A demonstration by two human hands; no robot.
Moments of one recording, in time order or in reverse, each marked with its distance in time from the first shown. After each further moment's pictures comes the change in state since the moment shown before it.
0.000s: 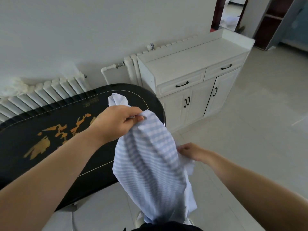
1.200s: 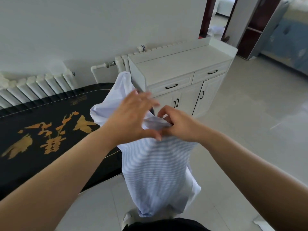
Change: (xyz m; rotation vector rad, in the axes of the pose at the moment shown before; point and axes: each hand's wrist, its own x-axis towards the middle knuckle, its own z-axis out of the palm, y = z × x) left_hand 0.010 0.047 0.022 0.106 0.045 0.086; right_hand -0.114 -0.119 -0.052 -0.118 0.182 -0.654
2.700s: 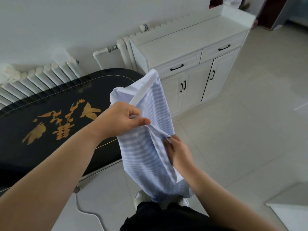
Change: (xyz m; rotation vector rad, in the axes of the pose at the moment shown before) left_hand -0.019 0.010 0.023 -0.455 -0.270 -0.307; right_hand -0.072 0.127 0.138 -0.131 0.356 0.254
